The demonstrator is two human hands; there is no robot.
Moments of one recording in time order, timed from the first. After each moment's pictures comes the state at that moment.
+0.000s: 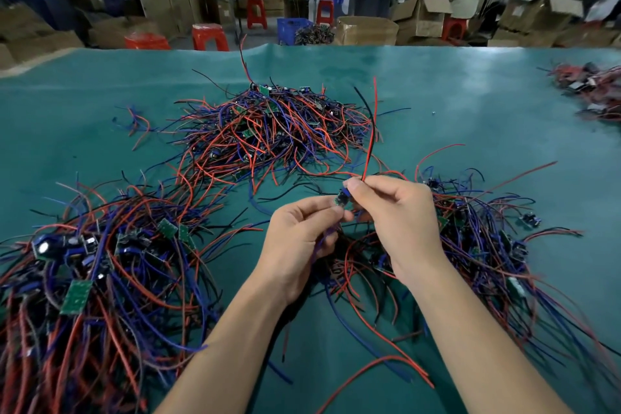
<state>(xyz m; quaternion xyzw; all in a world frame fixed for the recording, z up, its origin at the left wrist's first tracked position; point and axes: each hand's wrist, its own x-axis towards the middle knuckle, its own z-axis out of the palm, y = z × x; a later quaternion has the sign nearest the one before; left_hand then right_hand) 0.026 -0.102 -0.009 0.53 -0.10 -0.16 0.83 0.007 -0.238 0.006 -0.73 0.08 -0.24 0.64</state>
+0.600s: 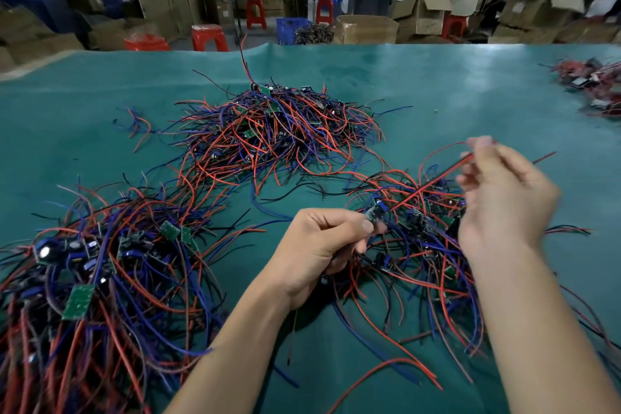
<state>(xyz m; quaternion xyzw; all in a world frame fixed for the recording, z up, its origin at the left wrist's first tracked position) 0.021 -0.101 -0.006 0.58 -0.21 -0.23 0.75 -0.004 -0.295 0.041 -0.50 0.18 -0.46 0.71</state>
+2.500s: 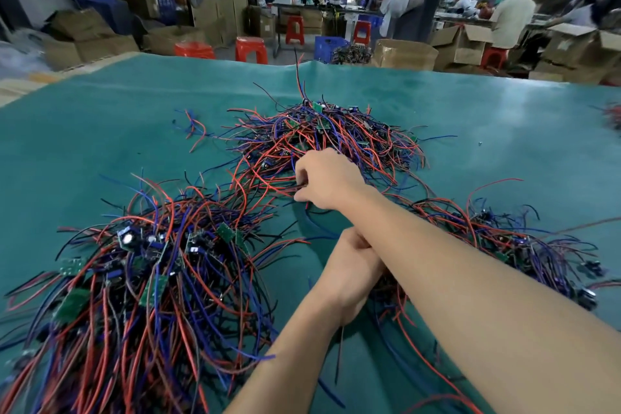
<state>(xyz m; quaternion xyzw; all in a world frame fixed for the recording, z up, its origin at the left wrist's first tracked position) 0.015 -0.094 0.009 0.64 -0.12 -0.17 0.74 0.135 -0.135 0.048 -0.99 -0.09 -0.03 0.10</state>
